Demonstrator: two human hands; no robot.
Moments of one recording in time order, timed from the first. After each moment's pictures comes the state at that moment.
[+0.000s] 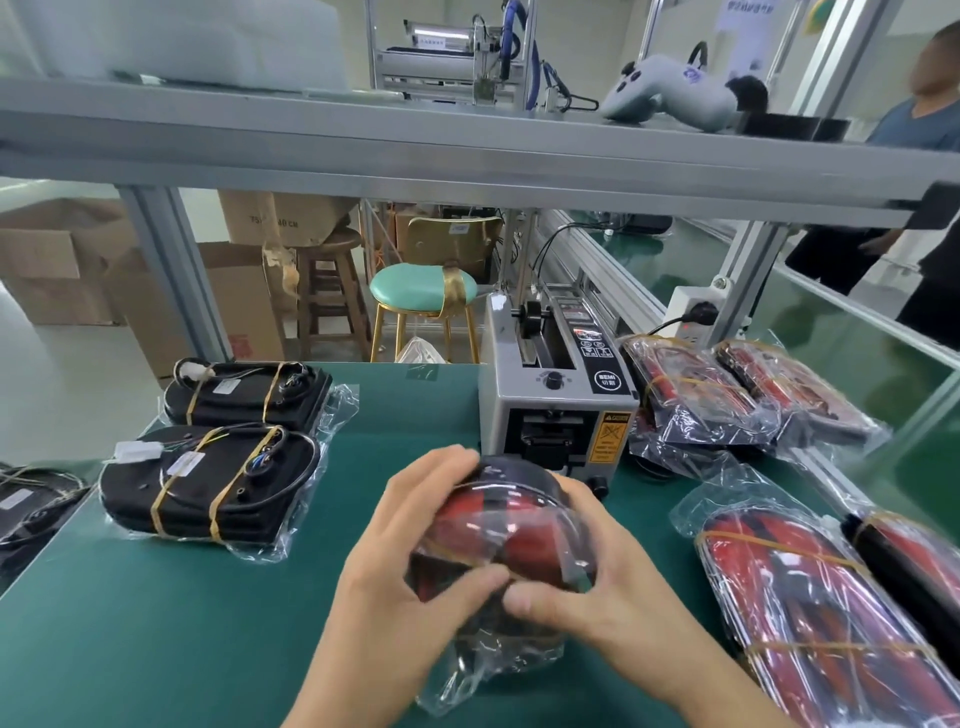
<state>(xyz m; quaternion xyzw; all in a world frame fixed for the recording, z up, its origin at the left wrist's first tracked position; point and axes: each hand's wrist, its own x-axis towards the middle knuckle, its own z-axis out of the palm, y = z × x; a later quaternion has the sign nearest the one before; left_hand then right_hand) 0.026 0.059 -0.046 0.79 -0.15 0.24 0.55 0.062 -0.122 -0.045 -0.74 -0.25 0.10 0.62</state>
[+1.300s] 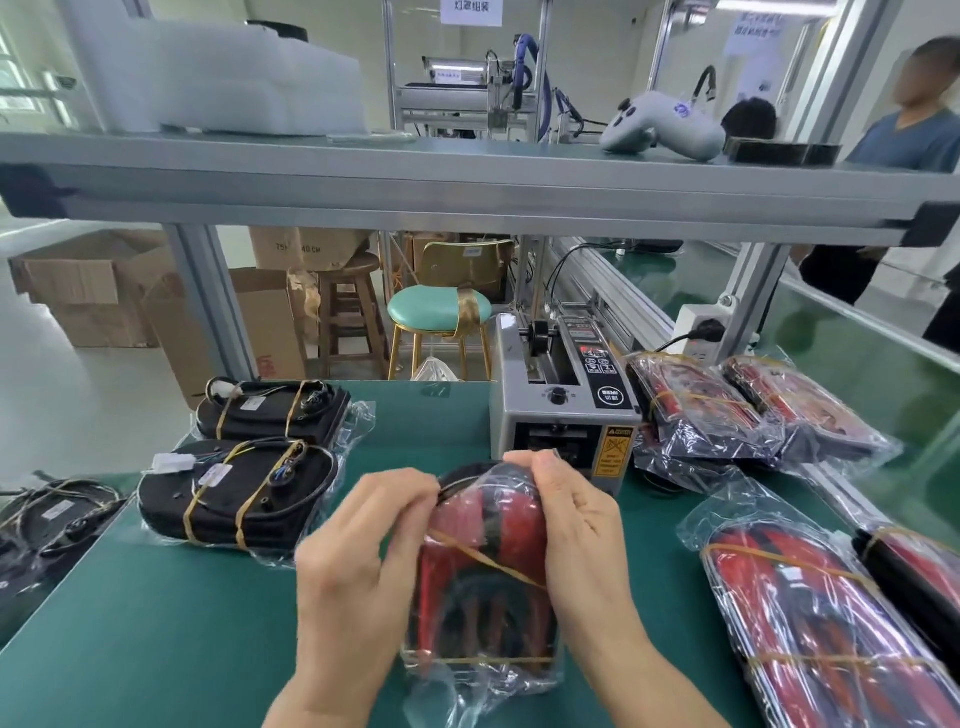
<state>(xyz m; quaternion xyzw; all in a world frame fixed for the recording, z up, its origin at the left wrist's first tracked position) 0.030 0.069 -0.040 0.81 -0.09 0.42 0.41 0.074 -0.071 -0.041 -0.67 -0.07 -0.08 0.73</state>
